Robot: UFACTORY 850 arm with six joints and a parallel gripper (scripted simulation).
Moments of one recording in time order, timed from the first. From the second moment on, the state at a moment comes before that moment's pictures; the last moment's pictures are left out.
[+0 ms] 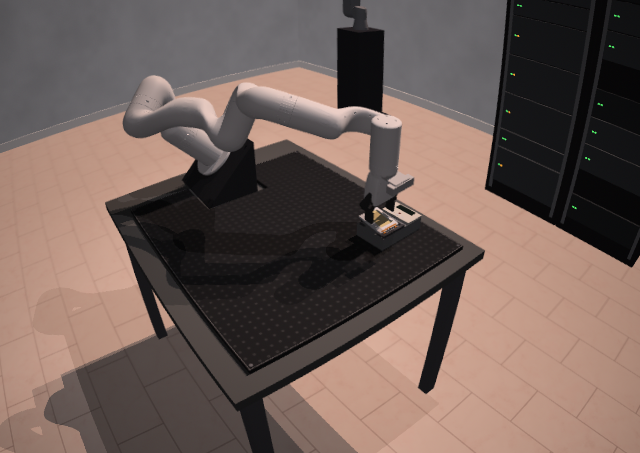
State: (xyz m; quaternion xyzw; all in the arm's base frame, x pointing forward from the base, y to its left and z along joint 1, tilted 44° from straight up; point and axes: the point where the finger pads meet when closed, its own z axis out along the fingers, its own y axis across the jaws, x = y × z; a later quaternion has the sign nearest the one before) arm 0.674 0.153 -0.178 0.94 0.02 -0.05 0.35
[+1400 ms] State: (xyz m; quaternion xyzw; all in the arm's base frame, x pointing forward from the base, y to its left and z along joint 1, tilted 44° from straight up) arm 0.674 0.173 -0.158 0.93 0.02 -0.05 0.35
